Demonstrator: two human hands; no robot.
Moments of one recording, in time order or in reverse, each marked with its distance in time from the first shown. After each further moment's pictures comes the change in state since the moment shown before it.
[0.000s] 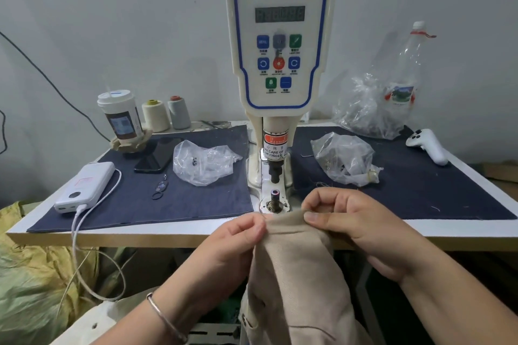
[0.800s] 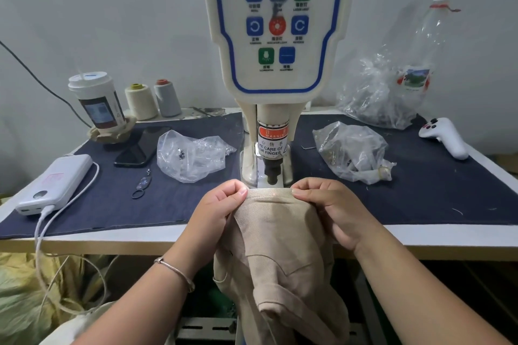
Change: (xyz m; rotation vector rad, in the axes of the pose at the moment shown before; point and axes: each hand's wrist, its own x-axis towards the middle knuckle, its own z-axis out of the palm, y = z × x) left_hand 0.076 -0.013 -0.077 0.432 0.328 0.154; right_hand 0.096 0.061 -0.038 0.096 0.177 0.056
